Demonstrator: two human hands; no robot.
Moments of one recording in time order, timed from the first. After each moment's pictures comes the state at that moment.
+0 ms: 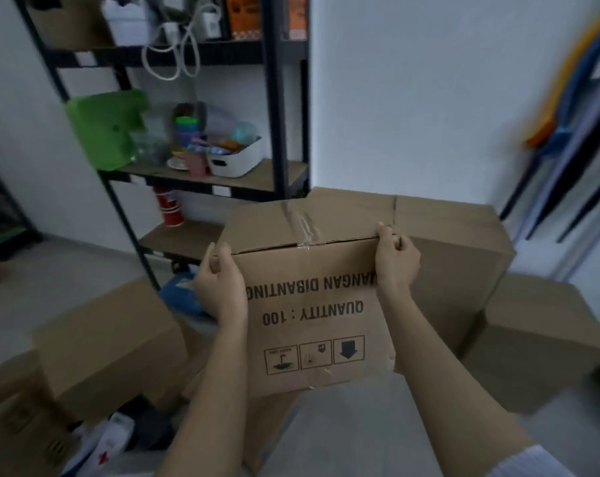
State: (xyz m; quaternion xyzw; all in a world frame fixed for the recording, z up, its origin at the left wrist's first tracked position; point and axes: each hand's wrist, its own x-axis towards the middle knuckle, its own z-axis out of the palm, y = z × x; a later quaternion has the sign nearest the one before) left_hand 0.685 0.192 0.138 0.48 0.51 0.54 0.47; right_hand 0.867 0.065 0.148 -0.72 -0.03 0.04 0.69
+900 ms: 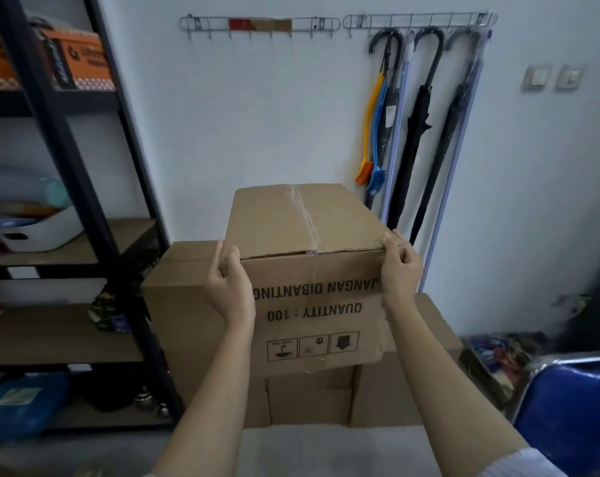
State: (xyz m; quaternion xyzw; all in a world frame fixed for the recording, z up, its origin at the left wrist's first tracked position) left_hand 1.008 0.050 0.166 0.49 0.28 0.53 0.63; right_hand 1.123 -0.138 0.175 -0.61 0.00 -0.10 0.78
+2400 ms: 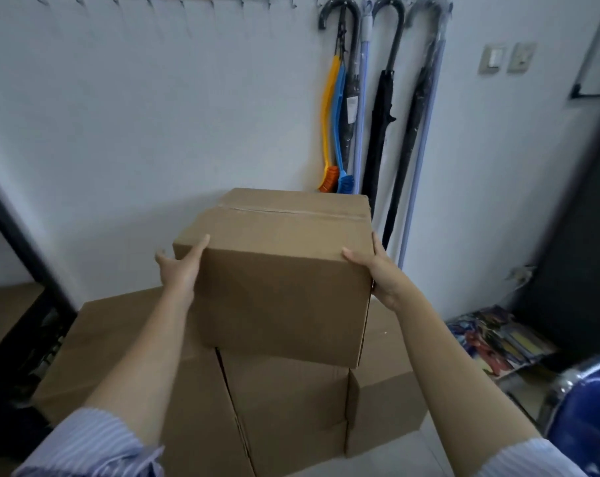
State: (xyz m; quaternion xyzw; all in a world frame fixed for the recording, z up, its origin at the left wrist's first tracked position) left_hand 1.256 0.246 0.169 0.64 0.35 0.27 0.63; right_hand 1.297 -0.086 0.171 -0.66 -0.09 0.12 0.74
